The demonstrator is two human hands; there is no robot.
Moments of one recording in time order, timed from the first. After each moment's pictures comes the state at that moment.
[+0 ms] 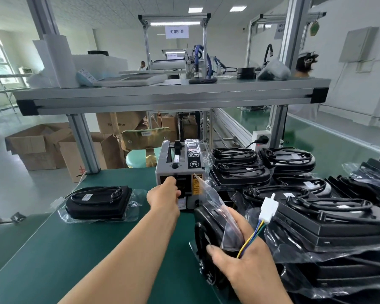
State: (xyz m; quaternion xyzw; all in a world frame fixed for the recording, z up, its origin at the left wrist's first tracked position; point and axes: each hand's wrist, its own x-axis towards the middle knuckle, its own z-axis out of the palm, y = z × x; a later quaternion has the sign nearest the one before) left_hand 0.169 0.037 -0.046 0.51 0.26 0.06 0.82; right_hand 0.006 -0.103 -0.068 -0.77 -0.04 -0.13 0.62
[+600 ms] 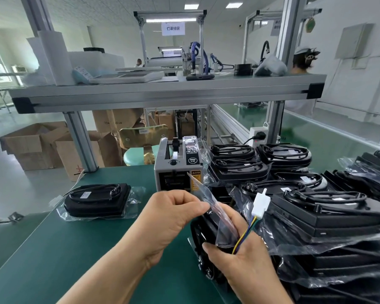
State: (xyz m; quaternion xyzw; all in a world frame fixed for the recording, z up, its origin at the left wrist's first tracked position) left_hand 0.045 0.056 0.006 0.74 -0.11 -0.06 0.66; right_hand 0.007 -0.100 -0.075 -0.76 -0.06 -0.11 0.64
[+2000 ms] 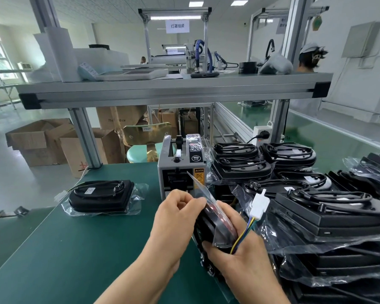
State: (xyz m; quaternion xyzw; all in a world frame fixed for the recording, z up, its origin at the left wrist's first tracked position) left_hand 0.040 0.039 -0.021 0.75 0.01 0.03 0.66; right_hand 0.003 -0.094 -0.071 -0.80 -0.06 -0.12 0.59
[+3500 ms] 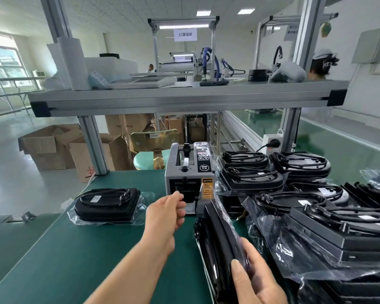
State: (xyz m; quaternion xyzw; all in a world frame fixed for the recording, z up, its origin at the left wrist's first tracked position) left_hand 0.122 0.063 -0.054 0.62 0.17 0.04 0.76; right_hand -0.007 -0.067 -0.106 -0.65 0.12 -0.22 0.72
